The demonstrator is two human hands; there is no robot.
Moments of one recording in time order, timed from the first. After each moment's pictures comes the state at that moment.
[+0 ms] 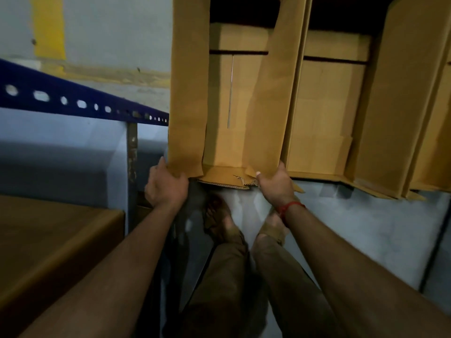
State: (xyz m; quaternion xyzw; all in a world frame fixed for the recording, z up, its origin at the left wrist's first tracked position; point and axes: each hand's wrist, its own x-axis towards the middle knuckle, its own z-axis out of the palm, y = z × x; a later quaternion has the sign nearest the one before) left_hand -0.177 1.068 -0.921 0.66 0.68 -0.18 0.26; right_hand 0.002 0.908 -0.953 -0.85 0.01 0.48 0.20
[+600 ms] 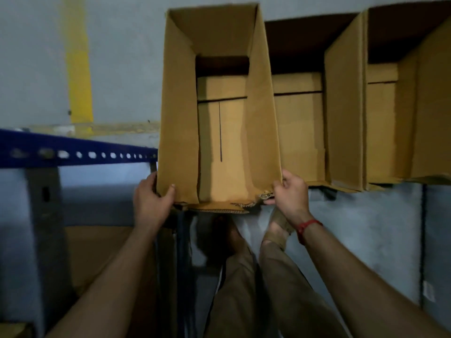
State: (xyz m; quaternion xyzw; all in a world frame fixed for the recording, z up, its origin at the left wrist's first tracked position) left_hand -0.179 1.110 -0.779 0.69 0.61 -0.10 0.37; right_hand 0.031 0.894 -0.803 -0.81 0.05 0.42 0.41
